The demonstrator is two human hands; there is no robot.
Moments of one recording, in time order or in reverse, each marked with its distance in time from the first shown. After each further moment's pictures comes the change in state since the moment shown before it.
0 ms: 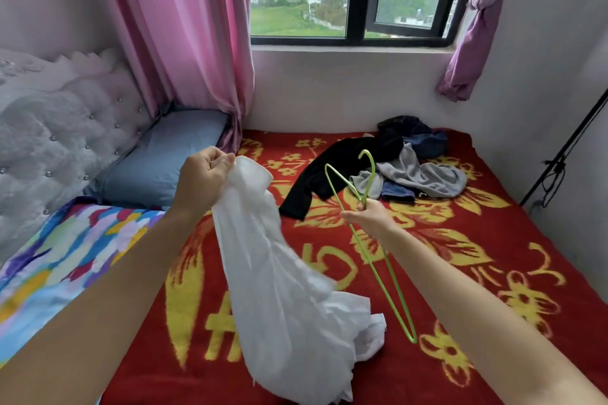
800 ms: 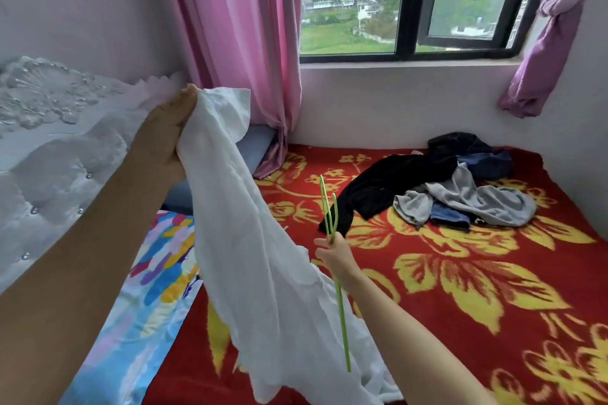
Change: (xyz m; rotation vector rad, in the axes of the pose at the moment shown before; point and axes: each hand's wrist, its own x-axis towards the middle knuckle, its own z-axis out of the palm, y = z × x) left_hand 0.034 0.056 -0.091 -0.831 -0.111 -0.150; right_hand 0.031 0.002 0.132 0.291 -0.175 -0.034
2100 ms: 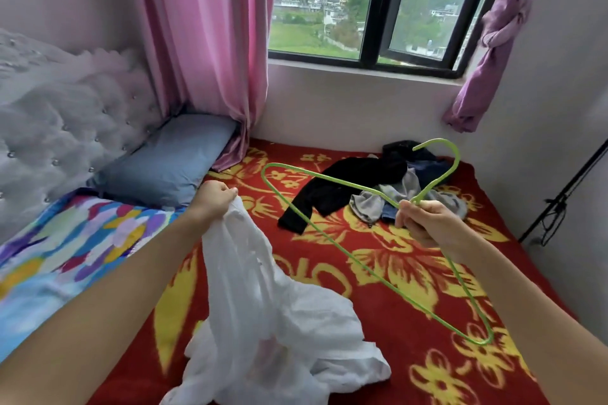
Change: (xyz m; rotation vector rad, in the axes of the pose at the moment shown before) left_hand 0.004 -0.143 -0.003 0.969 0.080 -0.248; right_hand -0.111 -0.096 -0.186 -0.121 -0.045 -0.134
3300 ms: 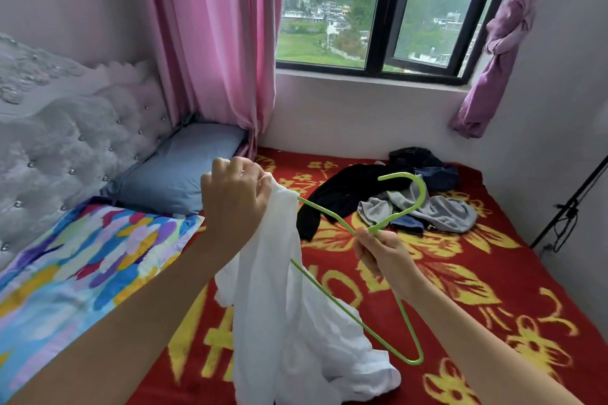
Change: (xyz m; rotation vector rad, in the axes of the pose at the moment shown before) left_hand -0.058 0.035 -0.012 0.485 0.688 0.659; right_hand -0.014 0.008 0.102 0.175 0.010 -0.198
